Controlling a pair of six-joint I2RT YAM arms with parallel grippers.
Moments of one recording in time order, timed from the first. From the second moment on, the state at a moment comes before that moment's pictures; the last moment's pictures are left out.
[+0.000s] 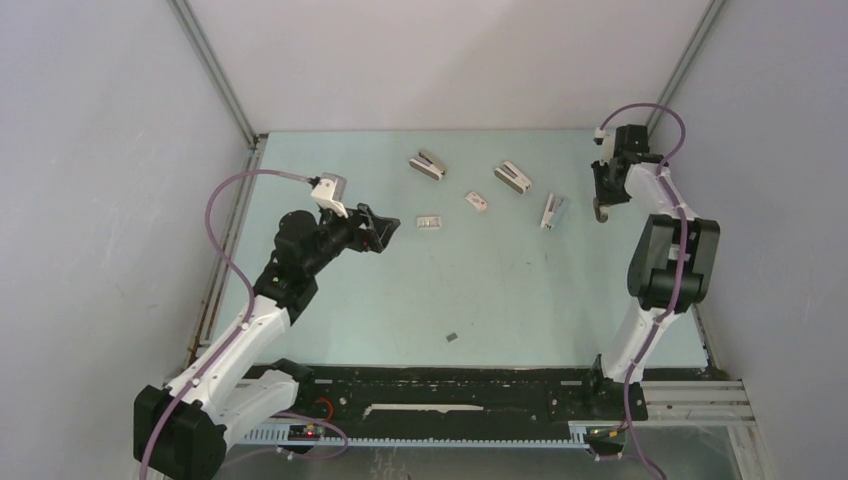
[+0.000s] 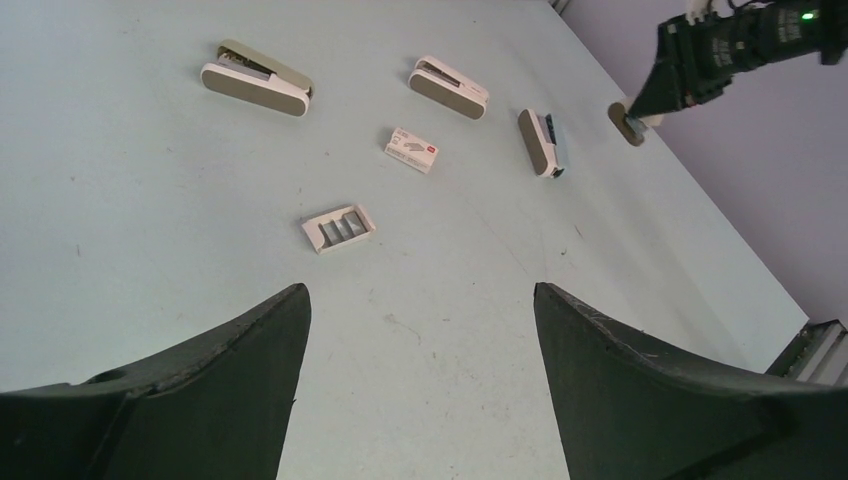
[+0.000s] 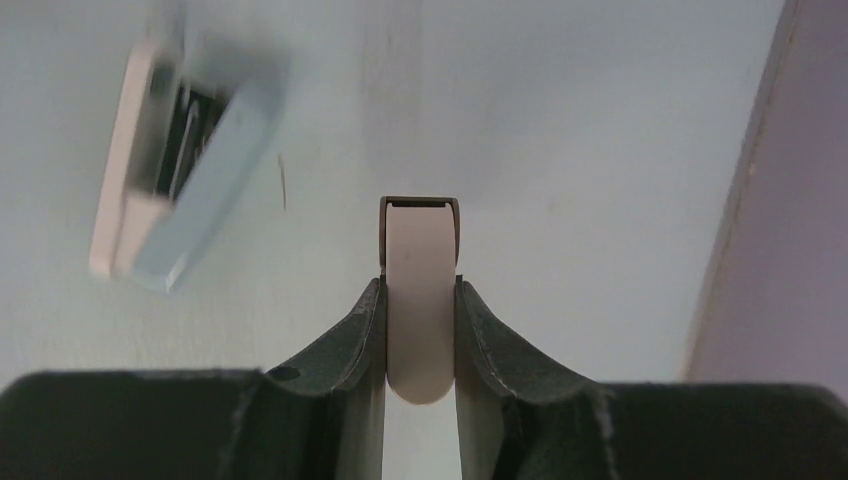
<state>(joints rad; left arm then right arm) -0.37 0.93 0.66 0.14 0.24 -0.34 -0.15 1.86 1.51 -0.65 0.00 -0.26</state>
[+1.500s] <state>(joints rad) -0.36 0.86 0.56 0.30 0.02 -0.56 -0.04 2.02 1.63 -0.62 -0.24 0.11</state>
